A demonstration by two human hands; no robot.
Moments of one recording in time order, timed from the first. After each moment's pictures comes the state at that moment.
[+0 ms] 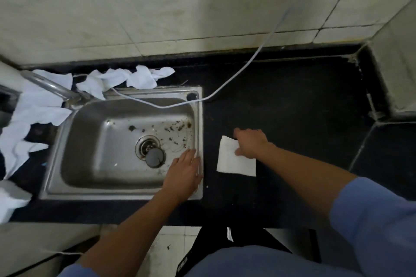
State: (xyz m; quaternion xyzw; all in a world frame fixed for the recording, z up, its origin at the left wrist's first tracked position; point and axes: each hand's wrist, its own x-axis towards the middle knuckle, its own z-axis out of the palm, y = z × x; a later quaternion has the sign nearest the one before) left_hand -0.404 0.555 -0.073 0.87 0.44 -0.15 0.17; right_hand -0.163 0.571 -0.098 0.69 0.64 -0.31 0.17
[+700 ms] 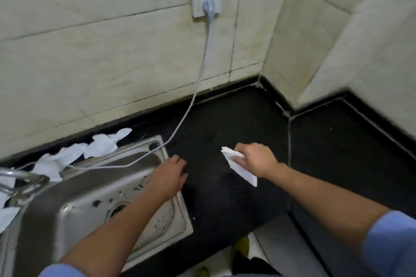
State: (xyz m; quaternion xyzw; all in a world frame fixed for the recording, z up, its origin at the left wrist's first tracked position) left_hand -0.367 0.612 -0.011 0.95 0.28 -0.06 0.13; right_hand -0.136 0.452 -0.001 0.84 0.53 -0.14 -0.07
